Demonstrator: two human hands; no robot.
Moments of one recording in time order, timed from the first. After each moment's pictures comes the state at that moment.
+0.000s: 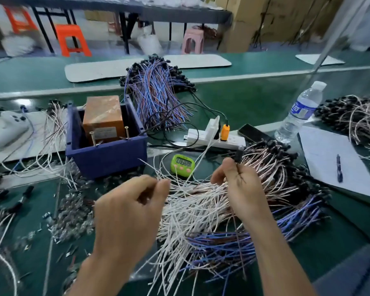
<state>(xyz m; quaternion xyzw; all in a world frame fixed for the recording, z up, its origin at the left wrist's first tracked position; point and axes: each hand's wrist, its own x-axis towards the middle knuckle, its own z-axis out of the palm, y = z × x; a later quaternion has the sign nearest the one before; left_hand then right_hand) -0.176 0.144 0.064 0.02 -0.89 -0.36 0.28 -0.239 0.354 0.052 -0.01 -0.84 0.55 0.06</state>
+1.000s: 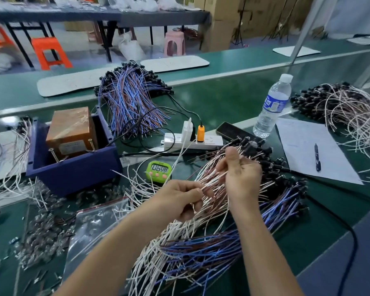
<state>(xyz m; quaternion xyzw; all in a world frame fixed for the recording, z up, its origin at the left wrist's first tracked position) -0.250 0.228 0.054 -0.03 -0.69 -0.65 -0.31 -0.273 0.399 0.033 -0.09 -0.71 0.66 0.23</state>
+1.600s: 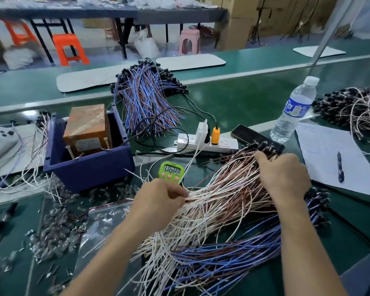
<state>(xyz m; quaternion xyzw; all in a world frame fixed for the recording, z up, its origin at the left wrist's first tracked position) -0.259 0.191 0.031 0.02 -0.91 -0.41 -0.09 -0.321 0.461 0.038 -0.31 -0.90 0.23 0.18</state>
